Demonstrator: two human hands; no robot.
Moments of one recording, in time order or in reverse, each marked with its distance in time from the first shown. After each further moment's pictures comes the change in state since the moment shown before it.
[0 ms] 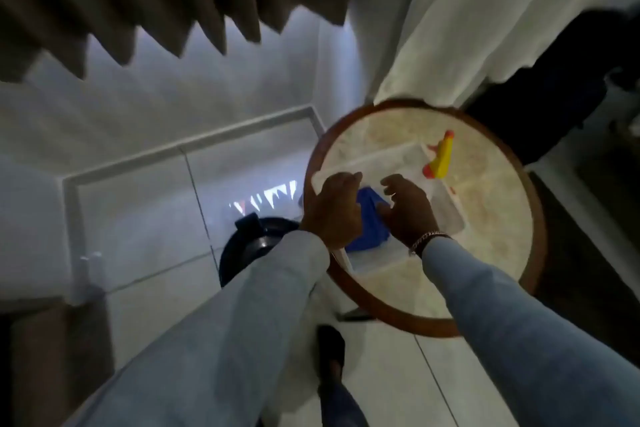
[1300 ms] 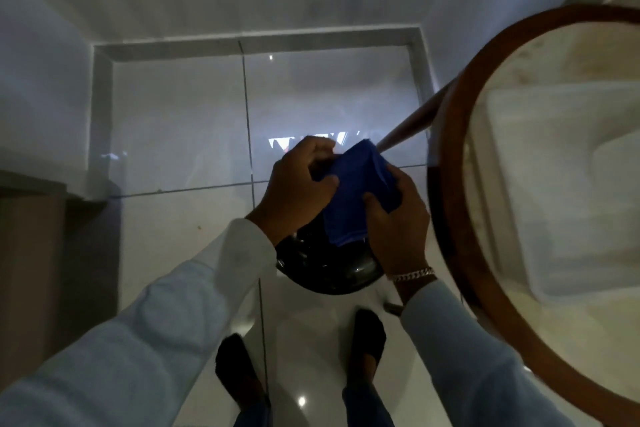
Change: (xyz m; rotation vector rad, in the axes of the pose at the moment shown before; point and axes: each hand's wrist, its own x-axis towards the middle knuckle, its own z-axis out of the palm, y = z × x) left_hand -0.047 -0.284 0.018 -0.475 0.367 -0.274; right_hand -0.021 -0.055 0.276 0.482 0.016 0.015
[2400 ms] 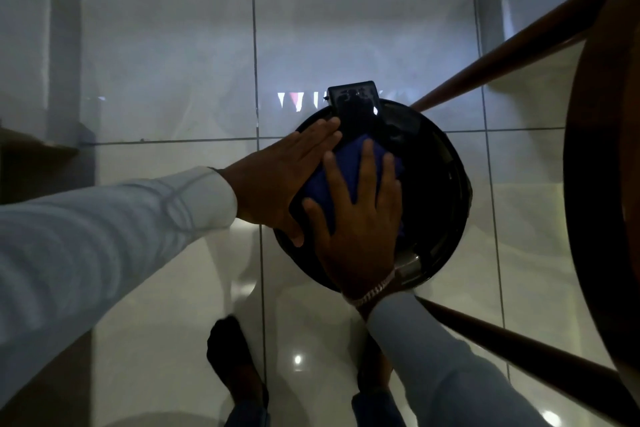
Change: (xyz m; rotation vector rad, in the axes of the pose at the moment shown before) left_hand 0.036 -0.170 -0.024 0.840 -0.642 0.307; right_hand -0.015 0.122 0.126 -0.800 -0.117 -0.487
